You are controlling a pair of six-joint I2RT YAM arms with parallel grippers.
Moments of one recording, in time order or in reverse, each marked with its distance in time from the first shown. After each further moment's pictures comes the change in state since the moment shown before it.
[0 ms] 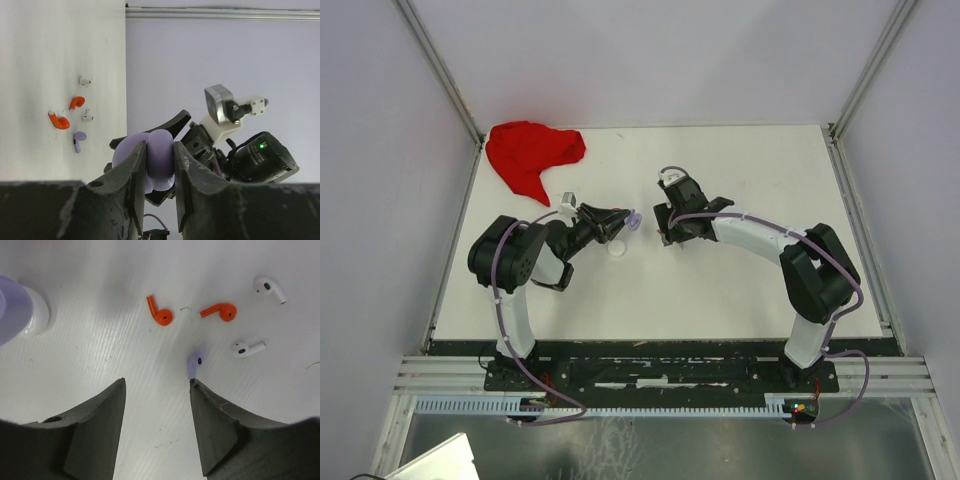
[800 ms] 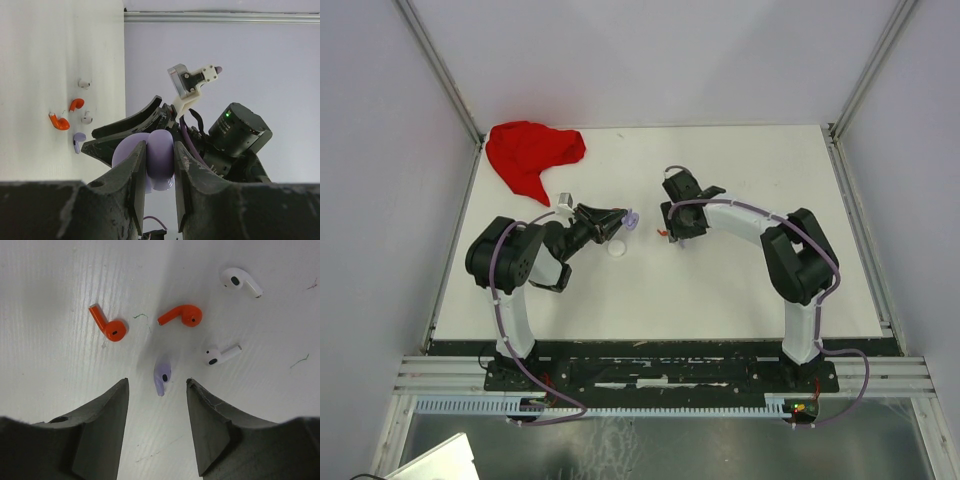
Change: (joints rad) left arm 0.016 -0.013 -0.019 0.014 0.000 0.000; right arm -0.048 0.159 0.167 -0.171 0.060 0.034
